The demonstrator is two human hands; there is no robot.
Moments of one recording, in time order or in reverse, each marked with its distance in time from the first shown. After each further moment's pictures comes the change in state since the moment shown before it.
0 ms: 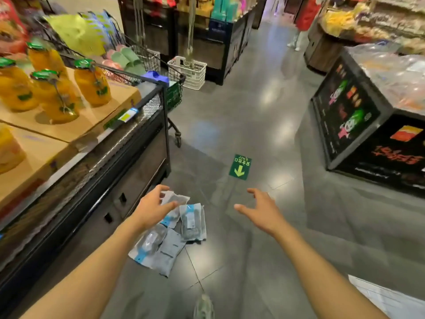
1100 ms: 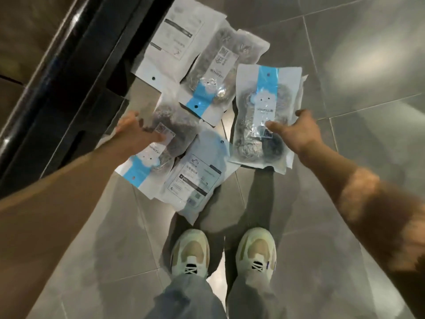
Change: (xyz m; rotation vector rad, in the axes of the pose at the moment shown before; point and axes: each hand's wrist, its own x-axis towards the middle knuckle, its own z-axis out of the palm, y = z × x) left_hand 0.434 -0.561 0.281 0.082 0.027 -0.695; right_hand 0.507 0.220 0.577 0.202 -0.217 0.400
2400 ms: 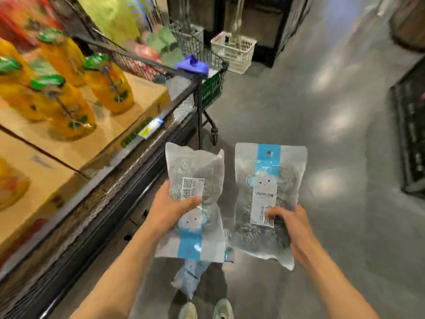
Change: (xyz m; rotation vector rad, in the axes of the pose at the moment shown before) left_hand -0.565 0.257 -0.379 -0.689 -0.007 0.520; right_hand -0.522 -0.220 -0.436 0.776 -0.019 -0.239
